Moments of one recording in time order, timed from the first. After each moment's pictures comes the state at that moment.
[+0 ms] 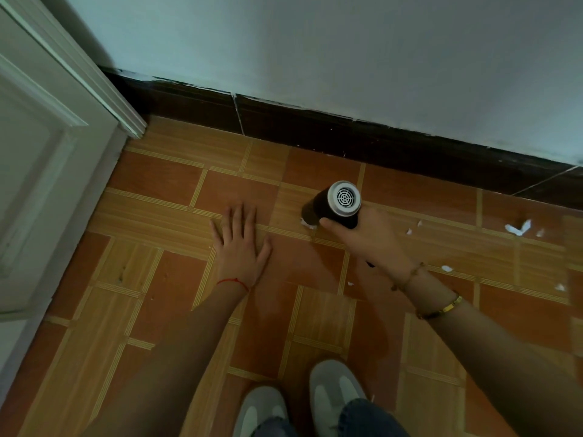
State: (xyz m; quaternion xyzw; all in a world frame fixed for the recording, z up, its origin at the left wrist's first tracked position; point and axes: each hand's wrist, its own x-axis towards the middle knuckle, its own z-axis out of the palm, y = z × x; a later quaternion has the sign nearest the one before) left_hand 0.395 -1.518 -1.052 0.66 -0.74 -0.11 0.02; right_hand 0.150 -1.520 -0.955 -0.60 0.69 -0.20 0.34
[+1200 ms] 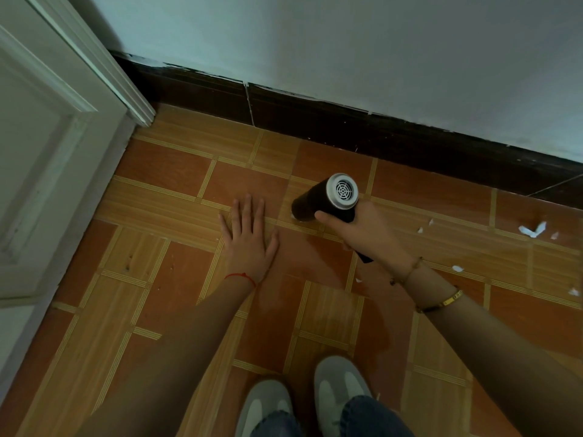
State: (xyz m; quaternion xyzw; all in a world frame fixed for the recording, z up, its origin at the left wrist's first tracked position) left_hand 0.396 -1.516 -1.063 0.66 -0.74 -0.10 0.02; right_hand 0.173 -1.526 -0.943 -0.58 0.67 -0.19 0.42
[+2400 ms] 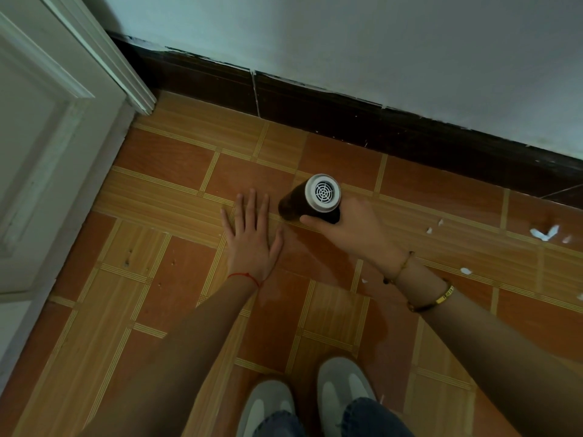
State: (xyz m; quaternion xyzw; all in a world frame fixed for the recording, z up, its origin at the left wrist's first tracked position) left_hand 0.399 -1.515 -1.071 0.66 -0.75 -0.09 0.04; right_hand 0.200 -1.537 -0.949 -0.66 0.64 -0.16 0.37
